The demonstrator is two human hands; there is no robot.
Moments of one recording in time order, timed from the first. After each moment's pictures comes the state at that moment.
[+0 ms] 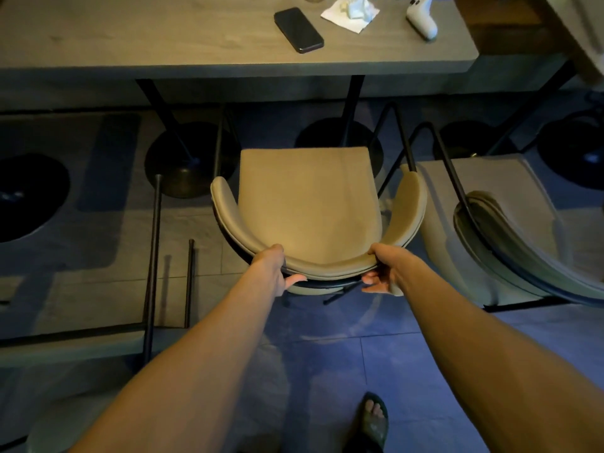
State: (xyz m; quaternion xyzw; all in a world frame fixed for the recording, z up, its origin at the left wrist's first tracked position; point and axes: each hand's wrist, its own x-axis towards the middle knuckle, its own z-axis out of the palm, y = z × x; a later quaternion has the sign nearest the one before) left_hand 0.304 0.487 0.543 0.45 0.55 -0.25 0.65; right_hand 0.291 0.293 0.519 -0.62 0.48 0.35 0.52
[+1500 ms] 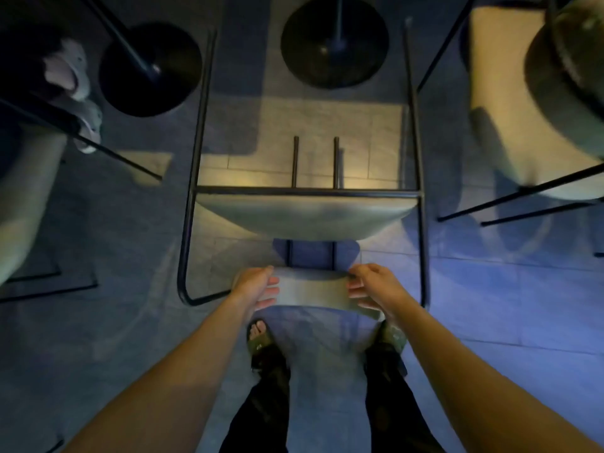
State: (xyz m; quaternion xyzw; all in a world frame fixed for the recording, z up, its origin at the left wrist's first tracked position) left_hand 0.056 1.083 0.369 0.60 0.50 -0.36 0.52; right_hand 0.069 0.864 0.381 -0.65 0.37 0.41 0.52
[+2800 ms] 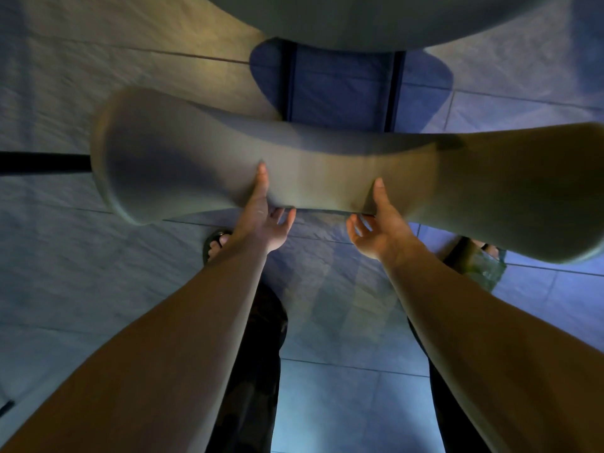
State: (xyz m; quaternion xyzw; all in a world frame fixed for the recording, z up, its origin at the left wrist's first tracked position) left_hand -0.064 1.092 -0.085 0.25 0.65 -0.20 0.69; right_hand -0.060 0.916 -0.084 -0.31 0.67 0.28 0.61
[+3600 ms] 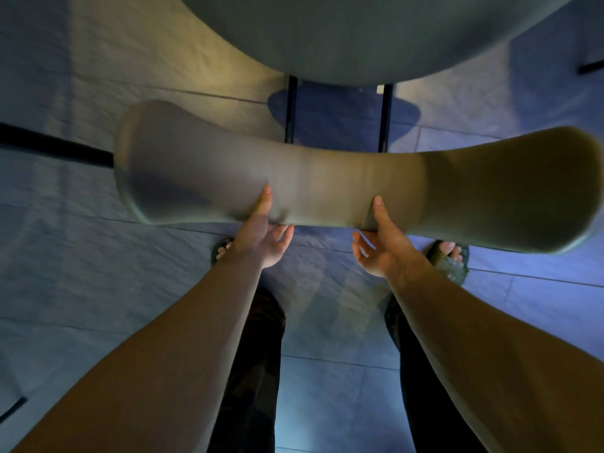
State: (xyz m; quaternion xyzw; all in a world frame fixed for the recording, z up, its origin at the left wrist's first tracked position) left_hand -0.059 1.091 -0.007 0.25 0.64 -0.23 0.69; right_hand -0.055 0.898 -0.009 -0.36 0.66 0.30 0.59
